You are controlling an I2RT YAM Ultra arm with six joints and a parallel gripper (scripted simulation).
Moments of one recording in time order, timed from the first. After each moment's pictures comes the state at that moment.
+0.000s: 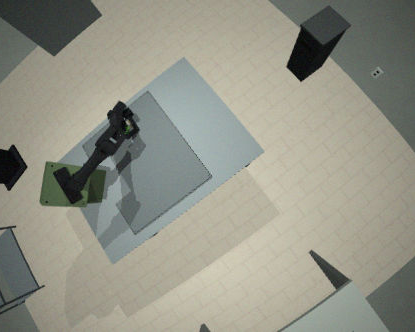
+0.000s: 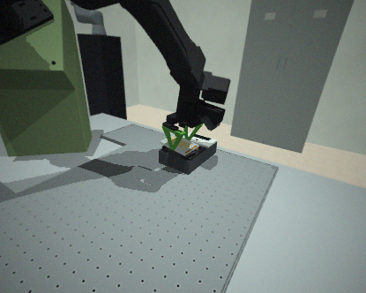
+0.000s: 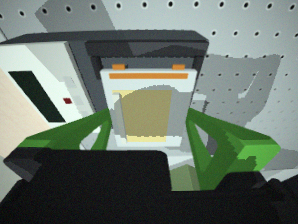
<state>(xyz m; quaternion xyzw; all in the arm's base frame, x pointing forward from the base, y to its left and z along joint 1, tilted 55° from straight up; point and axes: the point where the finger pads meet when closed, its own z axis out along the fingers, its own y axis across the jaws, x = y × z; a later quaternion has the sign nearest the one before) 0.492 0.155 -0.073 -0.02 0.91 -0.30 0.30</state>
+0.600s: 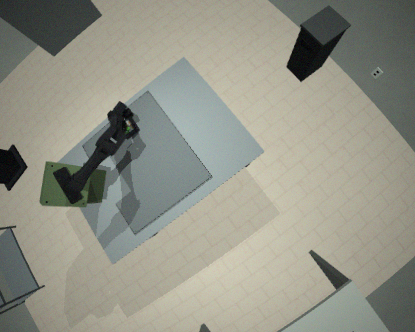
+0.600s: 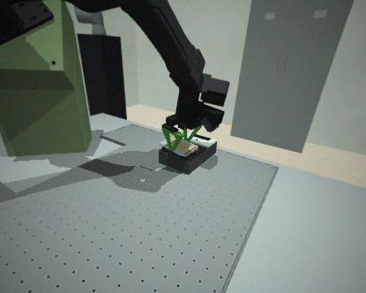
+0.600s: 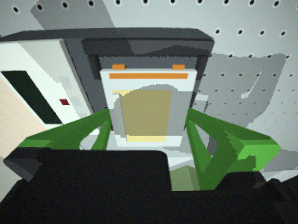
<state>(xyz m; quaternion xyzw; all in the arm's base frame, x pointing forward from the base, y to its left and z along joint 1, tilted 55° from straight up) 0.494 0.152 -0.078 -0.02 0.91 -0.30 0.29</state>
